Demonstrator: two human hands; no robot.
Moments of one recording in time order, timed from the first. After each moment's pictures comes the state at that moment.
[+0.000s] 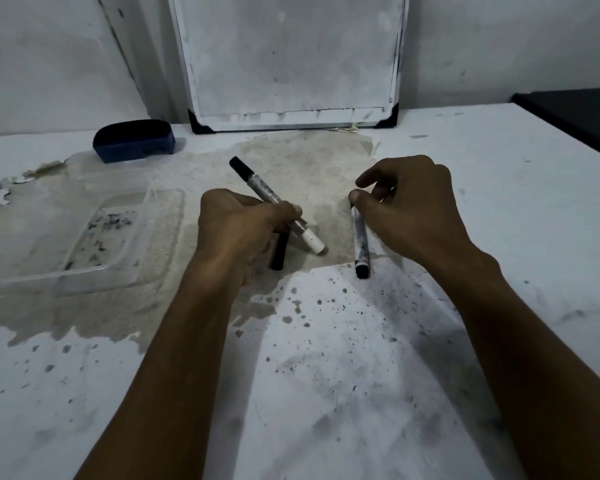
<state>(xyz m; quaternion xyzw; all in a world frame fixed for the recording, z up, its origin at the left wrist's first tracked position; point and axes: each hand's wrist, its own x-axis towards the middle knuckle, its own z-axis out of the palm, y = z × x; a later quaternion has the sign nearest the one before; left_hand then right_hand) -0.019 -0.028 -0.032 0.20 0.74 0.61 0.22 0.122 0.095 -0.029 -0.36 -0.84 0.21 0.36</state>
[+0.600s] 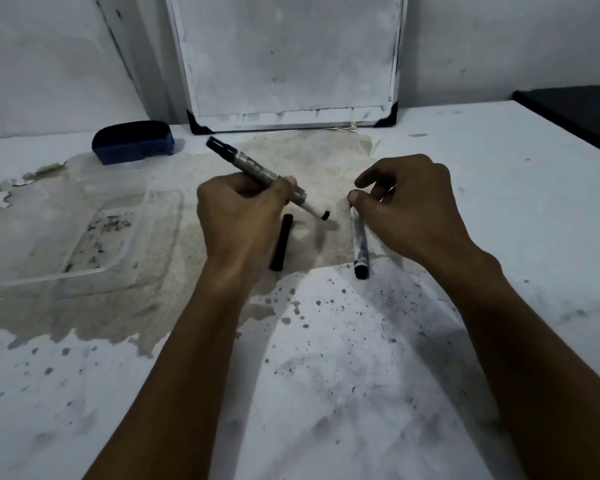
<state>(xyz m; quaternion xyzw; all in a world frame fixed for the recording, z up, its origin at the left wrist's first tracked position) -0.008 -0.025 -0.033 0.27 0.70 0.66 0.11 0.124 0.097 -0.031 -0.36 -0.84 0.22 0.35</state>
